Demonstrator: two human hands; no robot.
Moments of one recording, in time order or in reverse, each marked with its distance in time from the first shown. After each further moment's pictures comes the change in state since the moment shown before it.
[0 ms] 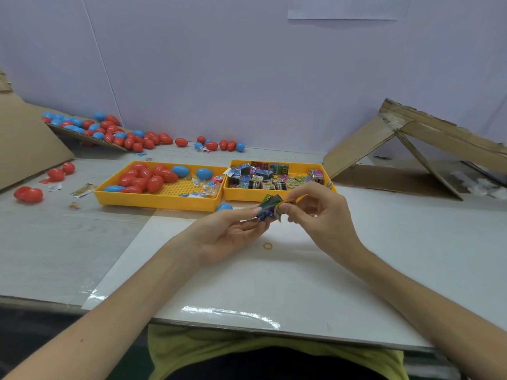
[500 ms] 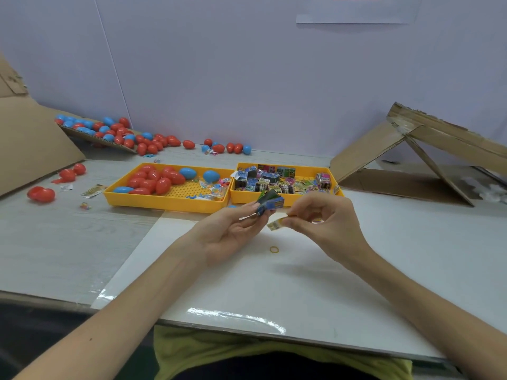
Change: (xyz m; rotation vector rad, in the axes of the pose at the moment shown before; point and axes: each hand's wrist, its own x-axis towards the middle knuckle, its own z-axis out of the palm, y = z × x) left_hand 0.001 0.003 -0.004 -0.119 0.044 0.095; right_hand 0.000 -0.005 -0.002 0.074 -0.098 -0.038
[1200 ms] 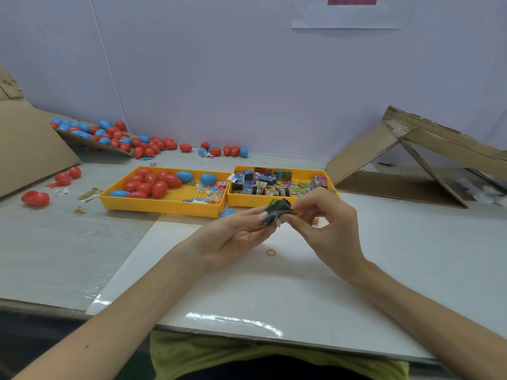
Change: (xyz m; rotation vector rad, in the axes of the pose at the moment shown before) left_hand -0.003 -0.003 0.003 0.171 -0.254 -0.044; right_hand -0.005 0.005 0.006 -0.210 0.192 -0.200
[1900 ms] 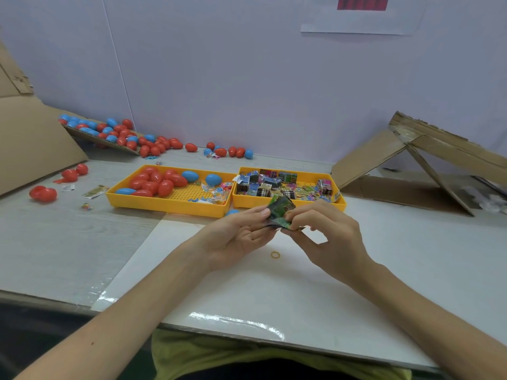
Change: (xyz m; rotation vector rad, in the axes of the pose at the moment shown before) left_hand -0.001 0.000 0.003 0.020 0.098 0.034; right_hand -0.001 0.005 -0.003 -0.234 -0.096 -0.386
